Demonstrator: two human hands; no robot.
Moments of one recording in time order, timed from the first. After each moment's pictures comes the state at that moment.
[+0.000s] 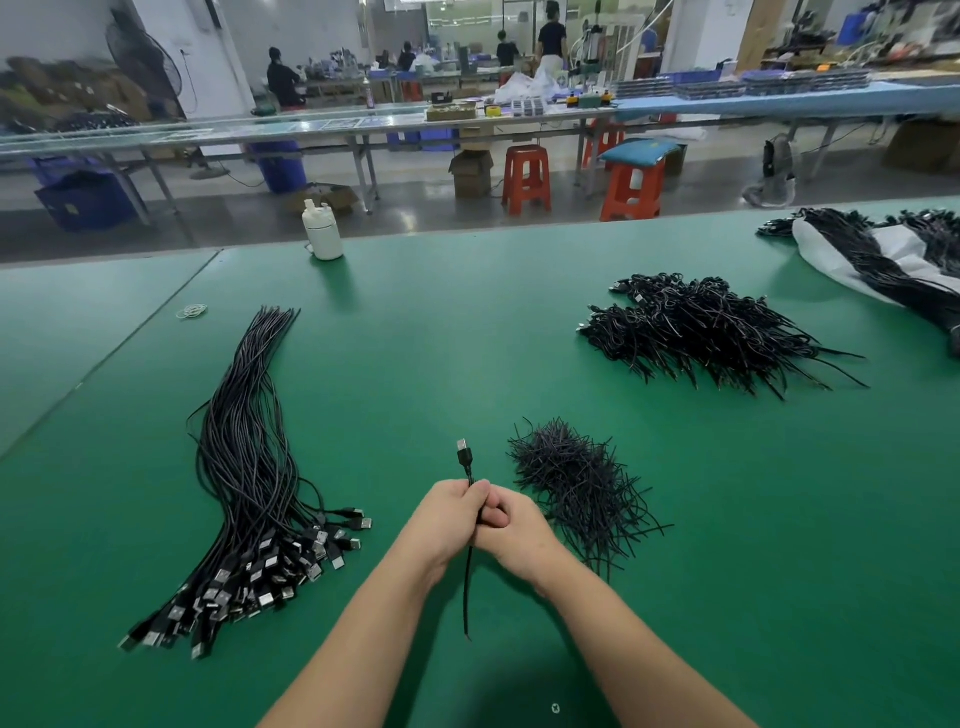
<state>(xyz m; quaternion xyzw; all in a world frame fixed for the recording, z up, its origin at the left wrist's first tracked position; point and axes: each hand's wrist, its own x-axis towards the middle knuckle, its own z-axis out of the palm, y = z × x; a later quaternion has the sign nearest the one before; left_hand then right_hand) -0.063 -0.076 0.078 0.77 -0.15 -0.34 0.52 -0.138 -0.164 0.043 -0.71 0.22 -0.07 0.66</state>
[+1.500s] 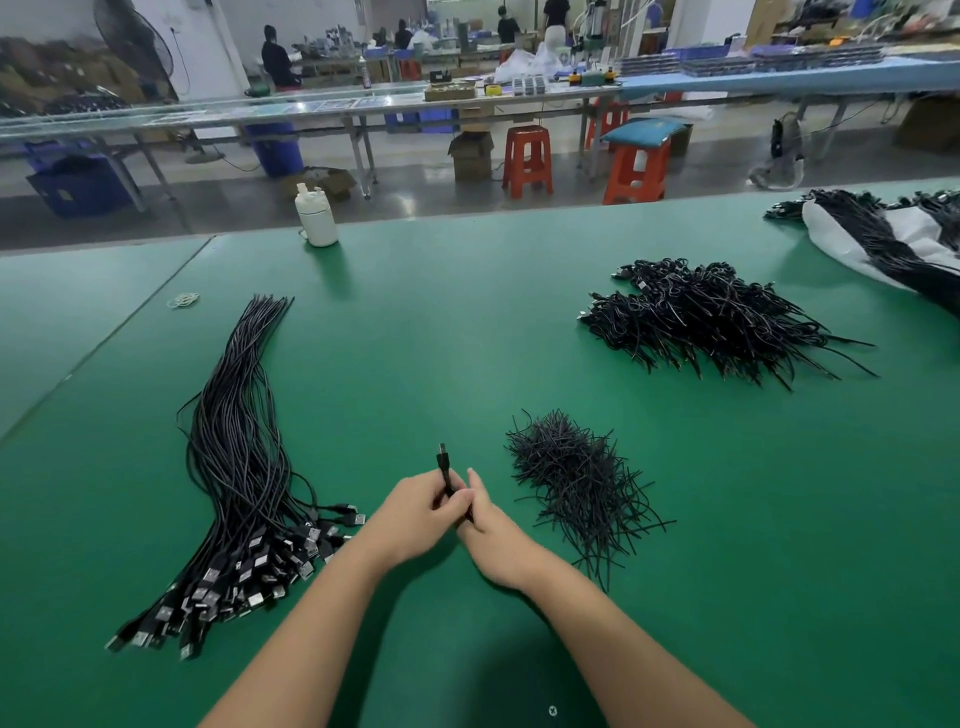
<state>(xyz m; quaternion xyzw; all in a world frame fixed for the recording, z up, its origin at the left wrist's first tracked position) -0.010 -0.055 0.042 0.84 -0.40 -0.18 0.31 -0.116 -0.159 0.023 -0.79 0.18 0.06 0.58</state>
